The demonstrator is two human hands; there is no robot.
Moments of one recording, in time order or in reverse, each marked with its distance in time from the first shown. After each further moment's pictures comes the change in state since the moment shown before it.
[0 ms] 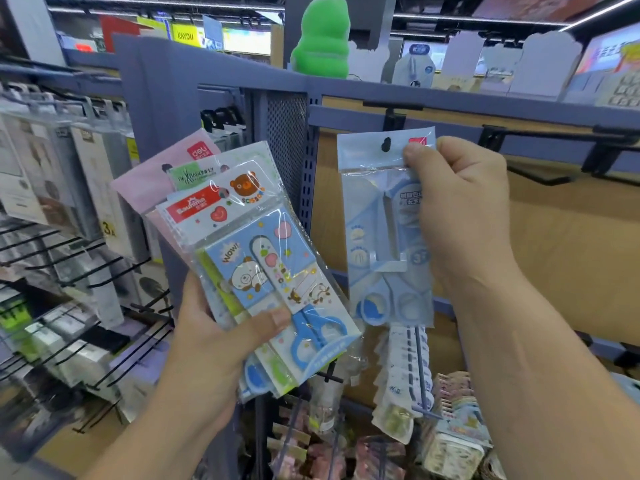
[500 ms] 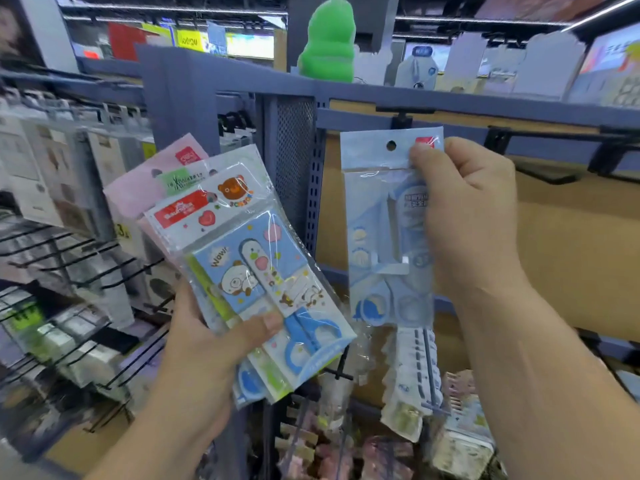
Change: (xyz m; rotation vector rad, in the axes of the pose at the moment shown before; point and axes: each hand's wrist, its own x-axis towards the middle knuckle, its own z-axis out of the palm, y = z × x) left_hand -0.009 0.009 -0.012 0.009 0.034 0.018; right_hand -0.013 -0.013 0.005 0.038 0.013 0.002
